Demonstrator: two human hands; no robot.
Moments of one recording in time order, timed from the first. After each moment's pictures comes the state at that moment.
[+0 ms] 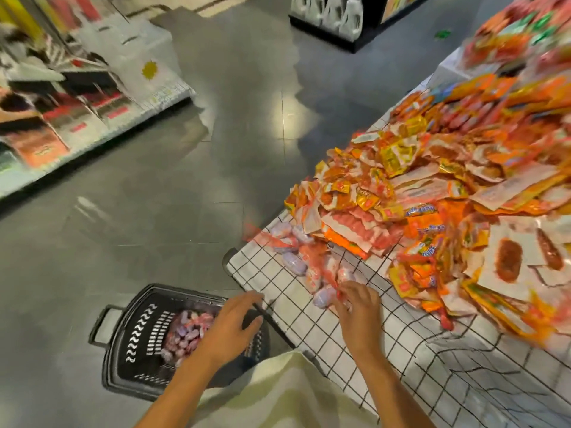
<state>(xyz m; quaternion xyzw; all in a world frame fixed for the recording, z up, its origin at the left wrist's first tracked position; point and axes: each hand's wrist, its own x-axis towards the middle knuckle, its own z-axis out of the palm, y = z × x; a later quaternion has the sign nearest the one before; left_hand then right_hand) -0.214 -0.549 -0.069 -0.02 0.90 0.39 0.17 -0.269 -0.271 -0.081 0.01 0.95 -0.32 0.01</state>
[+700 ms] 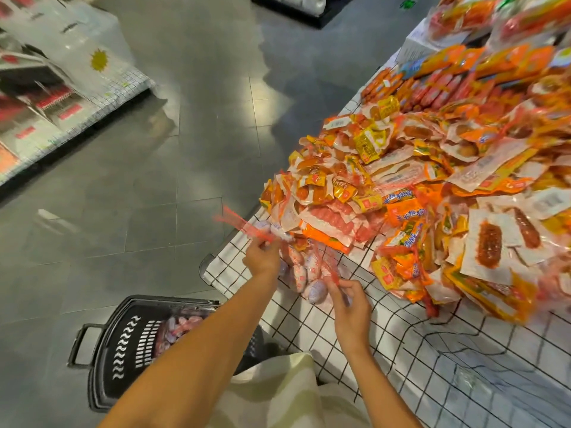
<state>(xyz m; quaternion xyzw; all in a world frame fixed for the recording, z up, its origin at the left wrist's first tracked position) -0.382 -0.441 -0.089 -0.41 0.68 0.60 0.02 -0.273 -0.280 -0.087 0.22 0.77 -0.60 -0.03</state>
